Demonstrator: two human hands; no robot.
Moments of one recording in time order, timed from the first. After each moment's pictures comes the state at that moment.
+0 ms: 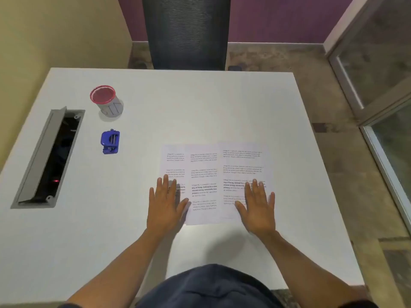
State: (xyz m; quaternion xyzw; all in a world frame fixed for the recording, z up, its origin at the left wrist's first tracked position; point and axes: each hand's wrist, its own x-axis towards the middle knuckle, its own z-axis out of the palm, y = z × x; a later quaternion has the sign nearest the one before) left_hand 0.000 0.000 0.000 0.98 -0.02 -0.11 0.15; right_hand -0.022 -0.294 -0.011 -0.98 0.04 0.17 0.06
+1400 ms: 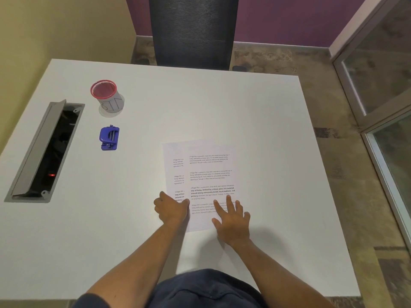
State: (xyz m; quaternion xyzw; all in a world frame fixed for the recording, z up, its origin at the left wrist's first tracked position) left_hand 0.020 -0.051 0.002 0.81 0.41 -0.18 0.37; right_hand -0.035 -0.225 -0.004 -0.98 -0.01 0.19 0.05
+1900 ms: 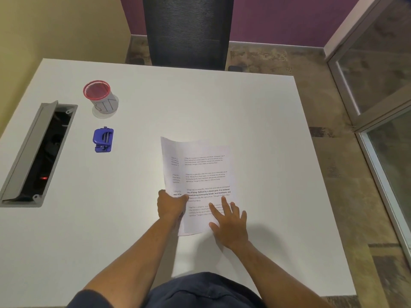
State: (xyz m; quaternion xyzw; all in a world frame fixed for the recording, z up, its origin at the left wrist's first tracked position) left_hand 0.034 -0.049 0.004 0.74 0.41 -0.17 0.51; right_hand -0.034 -0.229 0.002 -0.98 -0.05 0.21 0.02
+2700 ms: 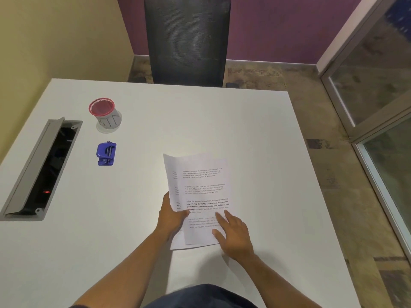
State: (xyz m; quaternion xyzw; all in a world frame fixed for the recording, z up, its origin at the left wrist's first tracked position) left_hand 0.028 -0.037 0.017 0.73 0.17 -0.17 0.65; right_hand -0.033 -0.255 -0.021 -0.95 0.01 0.23 0.21
